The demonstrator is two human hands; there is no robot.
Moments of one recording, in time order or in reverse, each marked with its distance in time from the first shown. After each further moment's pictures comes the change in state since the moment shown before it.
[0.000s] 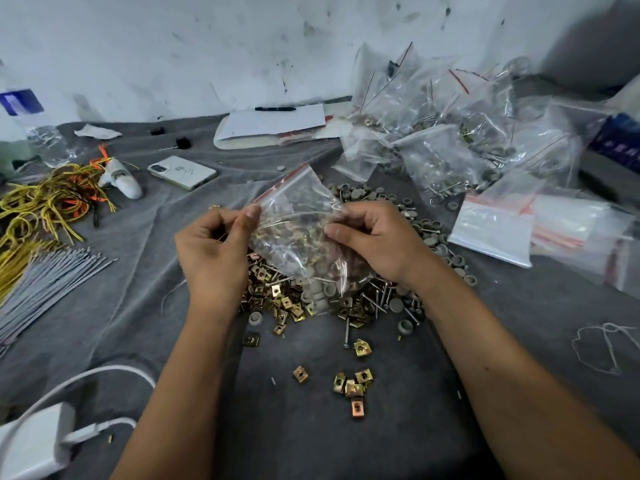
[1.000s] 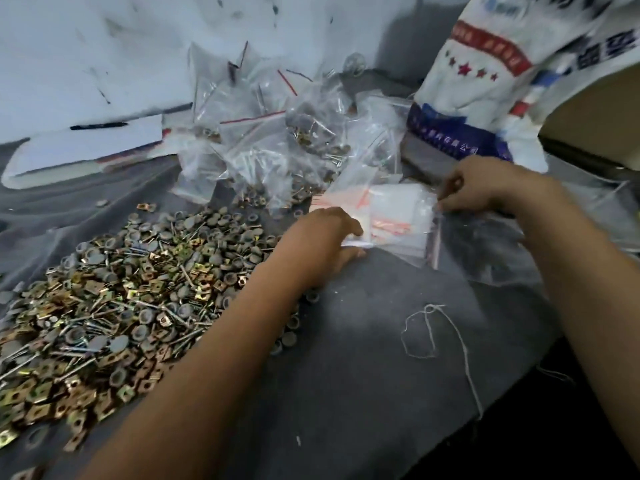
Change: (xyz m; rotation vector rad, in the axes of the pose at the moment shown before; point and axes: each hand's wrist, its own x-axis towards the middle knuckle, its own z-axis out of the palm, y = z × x) left_hand -0.056 0.037 0.286 0.720 -1.228 0.575; right_hand -0.117 0.015 -0.331 -0.957 0.214 0.866
